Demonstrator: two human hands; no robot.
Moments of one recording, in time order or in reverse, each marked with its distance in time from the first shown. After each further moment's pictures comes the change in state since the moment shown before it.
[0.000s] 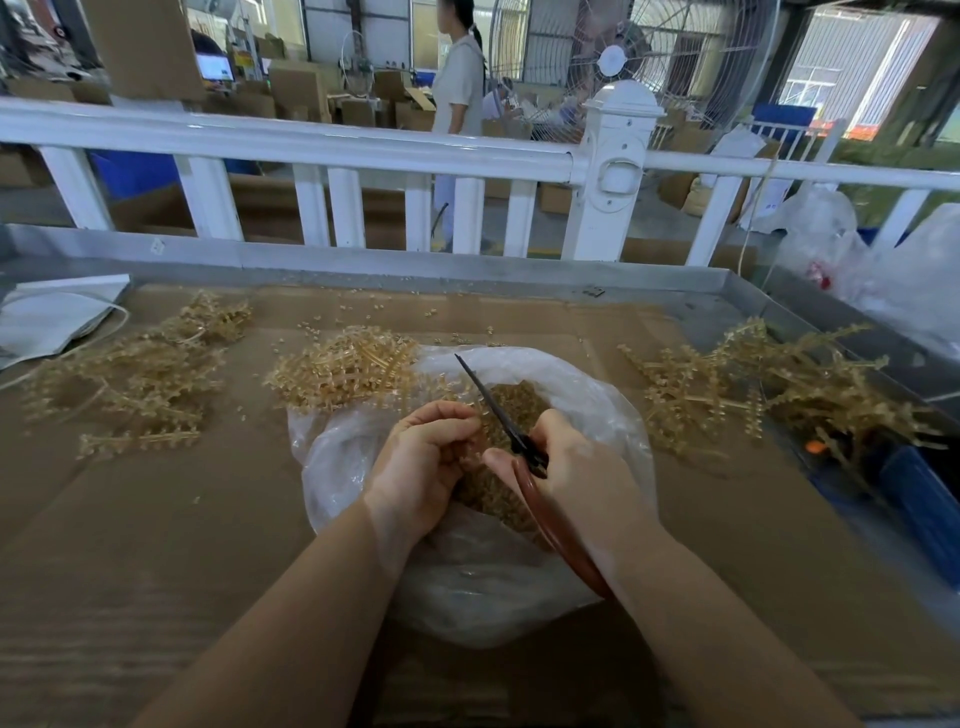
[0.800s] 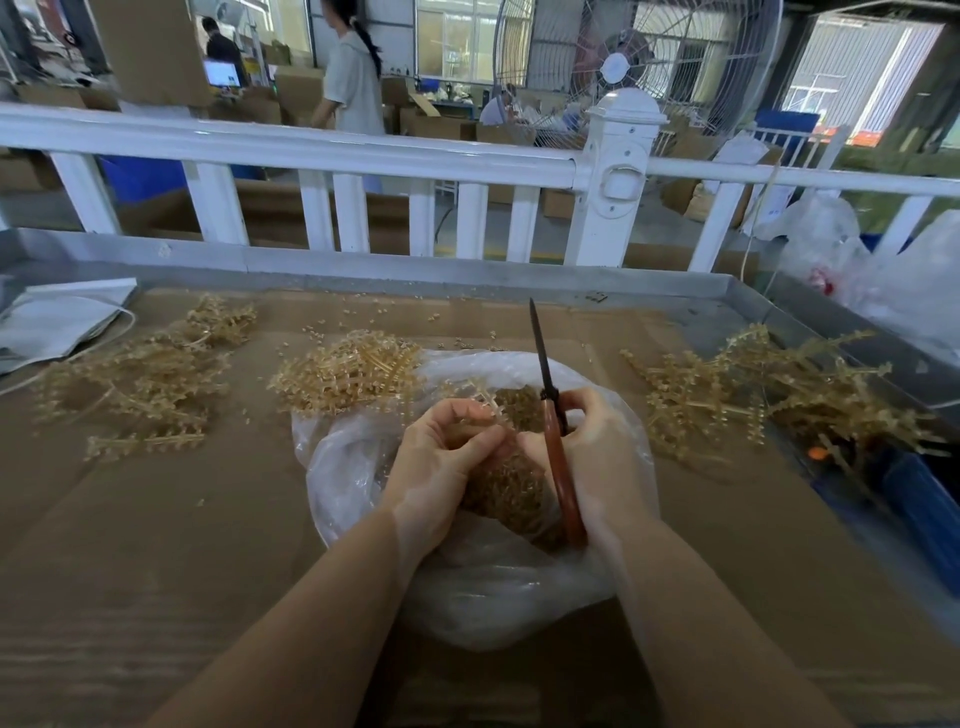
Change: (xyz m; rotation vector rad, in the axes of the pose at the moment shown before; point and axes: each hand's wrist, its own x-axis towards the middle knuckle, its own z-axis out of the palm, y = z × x) left_hand -0.004 -0.013 0.000 0.228 -0.072 0.189; right_hand 0.016 -0.002 -0.008 0.380 0.205 0.232
